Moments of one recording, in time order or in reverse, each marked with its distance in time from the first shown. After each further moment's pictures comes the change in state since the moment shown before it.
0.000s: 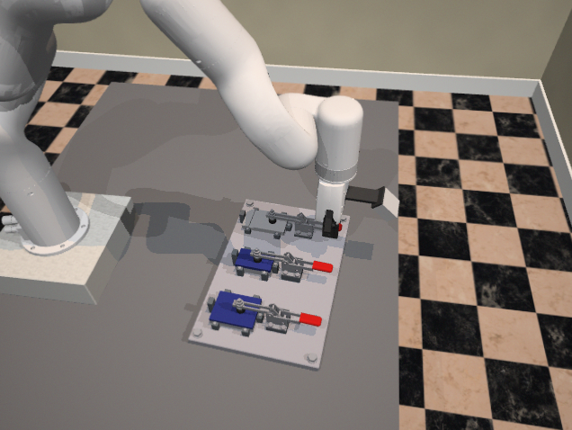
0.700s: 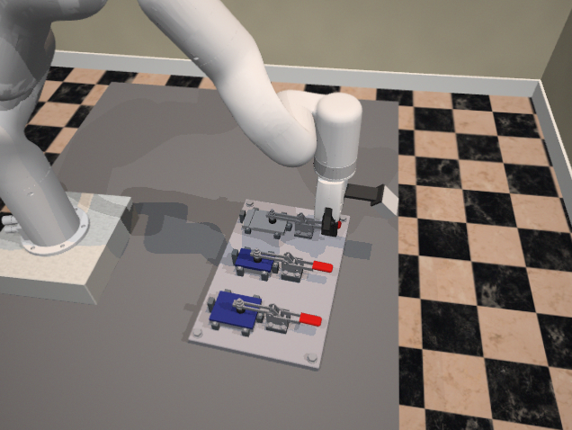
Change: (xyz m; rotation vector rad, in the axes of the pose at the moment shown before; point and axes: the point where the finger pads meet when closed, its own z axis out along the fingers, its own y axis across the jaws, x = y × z) arm -0.002 0.000 -0.005 0.000 0.000 0.000
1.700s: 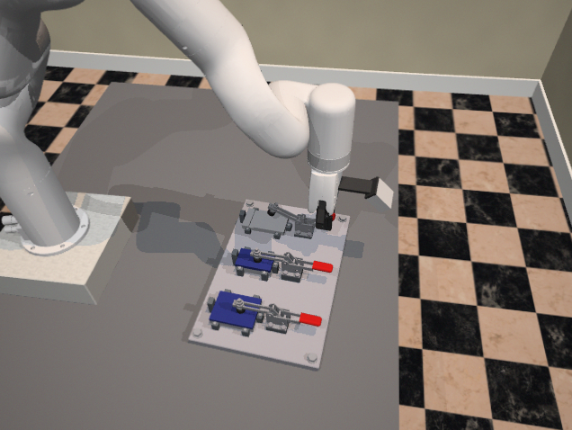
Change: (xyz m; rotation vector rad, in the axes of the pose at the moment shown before) arm -0.012 0.000 -0.016 0.000 0.000 0.000
